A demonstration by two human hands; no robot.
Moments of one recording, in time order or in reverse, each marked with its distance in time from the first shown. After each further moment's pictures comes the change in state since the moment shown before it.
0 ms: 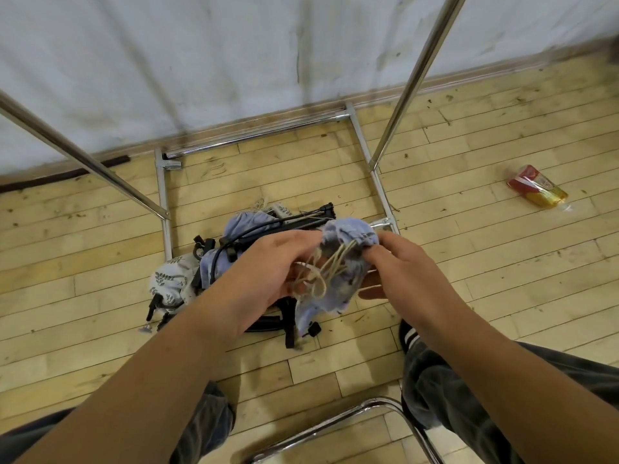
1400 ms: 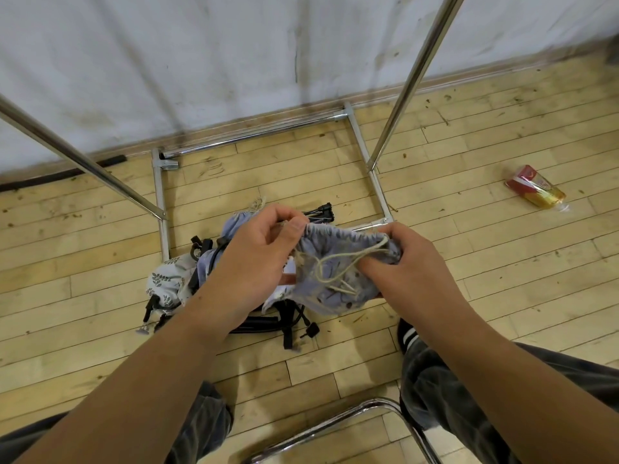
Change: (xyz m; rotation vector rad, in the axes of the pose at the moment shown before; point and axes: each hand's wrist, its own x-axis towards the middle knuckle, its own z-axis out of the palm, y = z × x) left_hand -0.005 0.005 -0.005 0.160 0.148 0.279; right_hand 0.001 0.004 -0.005 -0.059 0.123 -0.139
